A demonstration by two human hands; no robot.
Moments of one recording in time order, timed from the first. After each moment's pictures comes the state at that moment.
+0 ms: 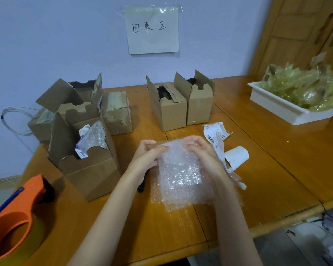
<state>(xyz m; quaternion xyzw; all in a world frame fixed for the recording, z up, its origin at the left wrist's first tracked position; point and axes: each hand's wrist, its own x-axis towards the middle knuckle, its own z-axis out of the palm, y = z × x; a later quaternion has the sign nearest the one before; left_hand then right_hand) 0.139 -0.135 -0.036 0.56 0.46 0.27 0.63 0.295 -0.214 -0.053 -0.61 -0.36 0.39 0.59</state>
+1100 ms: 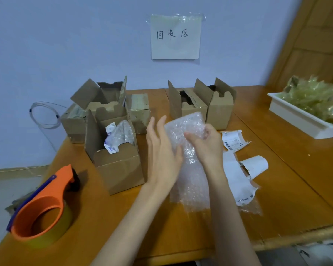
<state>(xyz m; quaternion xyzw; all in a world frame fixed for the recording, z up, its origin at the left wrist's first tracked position) 0.127 -0.171 -0.013 0.75 0.43 0.44 0.23 0.241 -0.177 -0.014 -0.68 -0.37 0.18 0.60</state>
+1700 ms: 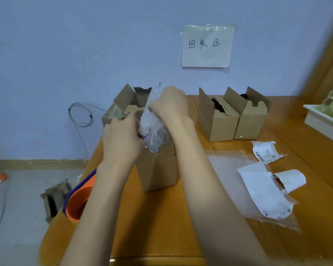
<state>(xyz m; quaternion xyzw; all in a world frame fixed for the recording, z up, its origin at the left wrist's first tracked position) -0.012 -0.130 0.049 0.73 0.61 0.30 0.05 0.105 -0.102 0.100 -0.71 -0.58 0.11 0.39</state>
